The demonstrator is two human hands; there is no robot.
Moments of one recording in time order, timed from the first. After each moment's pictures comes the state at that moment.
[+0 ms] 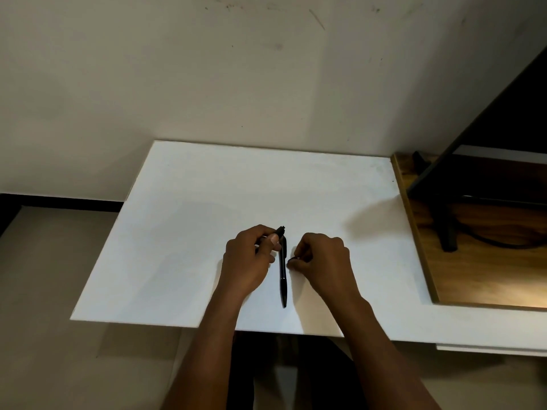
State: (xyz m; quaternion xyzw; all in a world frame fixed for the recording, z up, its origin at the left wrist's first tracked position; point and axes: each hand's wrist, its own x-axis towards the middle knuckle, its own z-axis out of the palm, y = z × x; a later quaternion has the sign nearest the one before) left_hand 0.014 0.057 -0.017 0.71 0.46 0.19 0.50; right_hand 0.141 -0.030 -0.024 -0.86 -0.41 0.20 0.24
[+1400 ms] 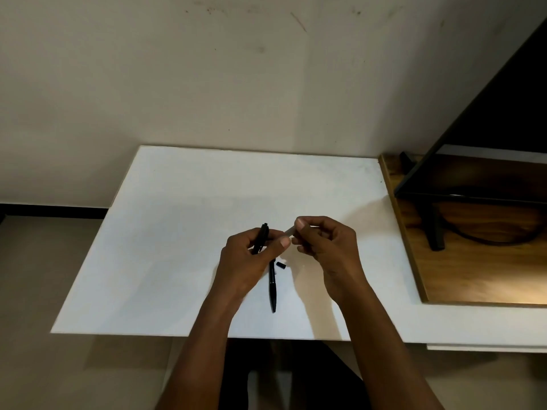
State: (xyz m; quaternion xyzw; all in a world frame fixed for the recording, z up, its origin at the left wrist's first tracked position) left_hand 0.027 0.052 -0.016 0.60 0.44 0.22 0.63; right_hand 0.165 -0.033 -0.012 -0.65 -0.14 0.38 0.64
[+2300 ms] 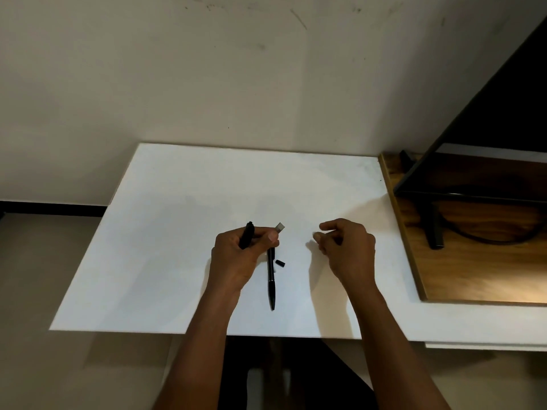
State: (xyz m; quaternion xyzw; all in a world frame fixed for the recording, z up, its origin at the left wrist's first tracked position) left_hand 0.024 0.056 -0.018 0.55 0.46 0.25 0.66; right_hand 0.186 -0.046 -0.025 -0.86 -0.26 0.18 0.40
